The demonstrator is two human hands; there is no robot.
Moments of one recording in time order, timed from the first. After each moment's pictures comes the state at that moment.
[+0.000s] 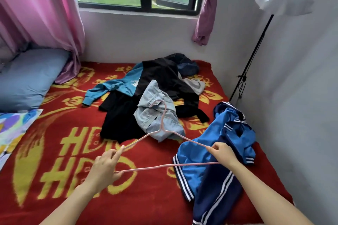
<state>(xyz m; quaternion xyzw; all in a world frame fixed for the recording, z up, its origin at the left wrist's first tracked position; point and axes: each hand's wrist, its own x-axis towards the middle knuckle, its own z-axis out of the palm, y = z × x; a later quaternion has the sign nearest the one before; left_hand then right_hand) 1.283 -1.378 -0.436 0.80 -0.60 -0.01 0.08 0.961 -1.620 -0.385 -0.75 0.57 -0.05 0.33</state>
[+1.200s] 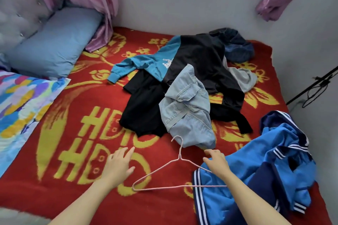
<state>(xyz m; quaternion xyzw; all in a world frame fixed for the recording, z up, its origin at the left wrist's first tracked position) 1.341 -1.469 -0.496 0.89 -0.42 -0.18 -0.01 1.122 -1.731 -0.508 -0.81 0.47 0.16 0.31</state>
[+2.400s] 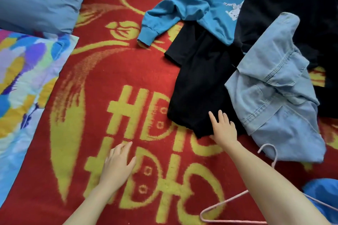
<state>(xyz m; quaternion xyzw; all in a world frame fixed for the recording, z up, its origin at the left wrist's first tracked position) 1.586 -1.381 -0.661 0.91 -0.24 -0.33 0.06 1.442 -1.683 -0.712 -0.89 0.34 0.29 0.05</state>
